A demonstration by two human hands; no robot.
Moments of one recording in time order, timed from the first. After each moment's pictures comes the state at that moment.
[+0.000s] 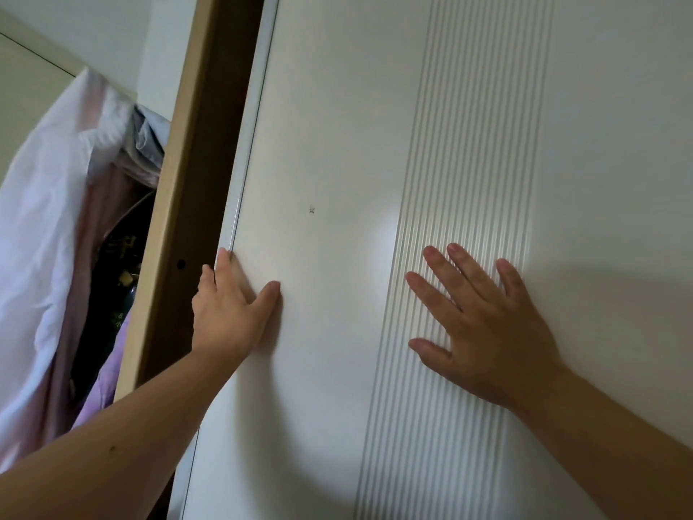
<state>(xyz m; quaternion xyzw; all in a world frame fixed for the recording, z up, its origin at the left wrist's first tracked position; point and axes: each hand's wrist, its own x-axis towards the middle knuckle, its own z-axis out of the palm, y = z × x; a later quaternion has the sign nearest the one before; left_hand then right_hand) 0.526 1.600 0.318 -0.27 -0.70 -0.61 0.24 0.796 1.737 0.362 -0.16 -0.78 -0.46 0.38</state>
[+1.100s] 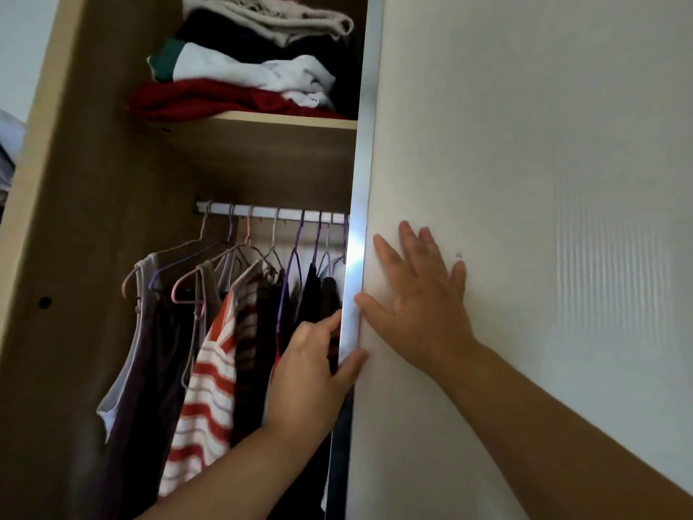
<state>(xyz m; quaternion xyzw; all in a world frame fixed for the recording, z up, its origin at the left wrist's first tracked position) 0.675 1.668 0.313 -0.58 -0.51 -0.59 0.22 0.809 1.715 0.397 -0.33 -0.77 -0.27 0.47</state>
